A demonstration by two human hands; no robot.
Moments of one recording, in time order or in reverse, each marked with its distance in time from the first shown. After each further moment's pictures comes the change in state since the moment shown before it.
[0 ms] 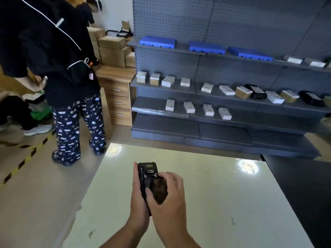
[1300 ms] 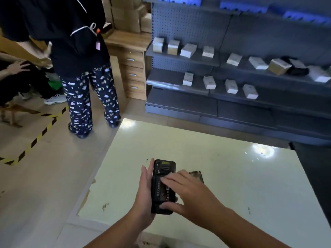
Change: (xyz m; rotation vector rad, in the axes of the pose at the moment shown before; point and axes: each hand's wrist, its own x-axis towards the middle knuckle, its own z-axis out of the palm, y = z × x) left_hand 0.024 -0.026 -0.048 0.065 -0.026 -0.215; right_hand 0.051 0.055 -0.024 -0.499 -0.735 -0.651
